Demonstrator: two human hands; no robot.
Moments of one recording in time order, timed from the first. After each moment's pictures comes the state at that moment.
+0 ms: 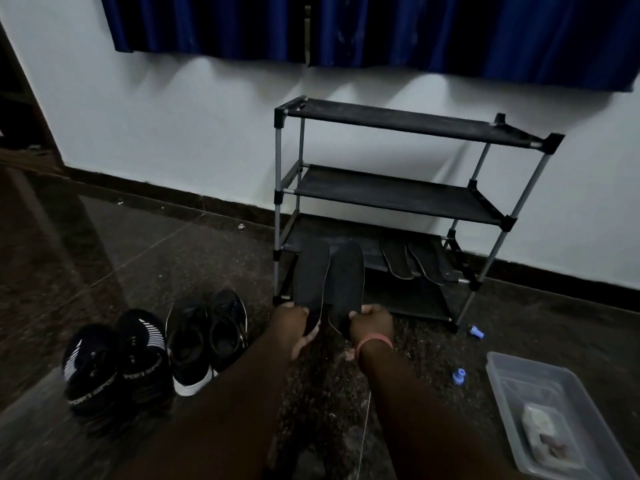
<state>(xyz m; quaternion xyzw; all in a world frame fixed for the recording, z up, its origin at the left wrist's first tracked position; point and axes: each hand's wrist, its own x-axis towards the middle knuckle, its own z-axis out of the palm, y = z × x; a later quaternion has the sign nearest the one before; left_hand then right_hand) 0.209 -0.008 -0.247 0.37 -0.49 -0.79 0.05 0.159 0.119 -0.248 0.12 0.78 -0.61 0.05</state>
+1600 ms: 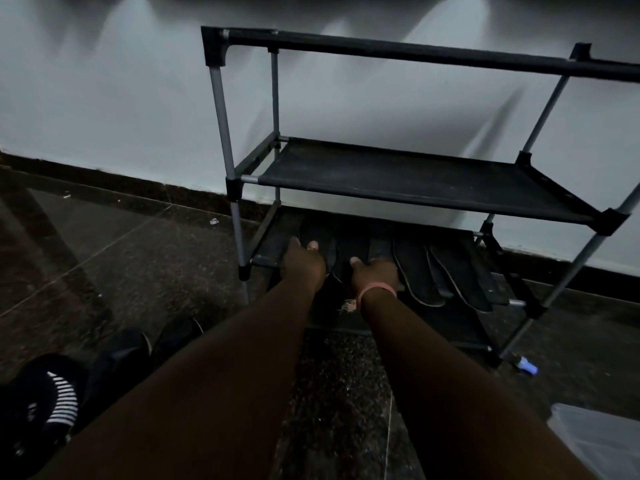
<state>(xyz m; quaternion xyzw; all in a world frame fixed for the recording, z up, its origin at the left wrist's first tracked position) -0.028 -0.050 -0.253 0.34 -0.77 -0.51 0.15 -0.064 0.058 -0.259 0.10 0.84 -0.53 0.05</state>
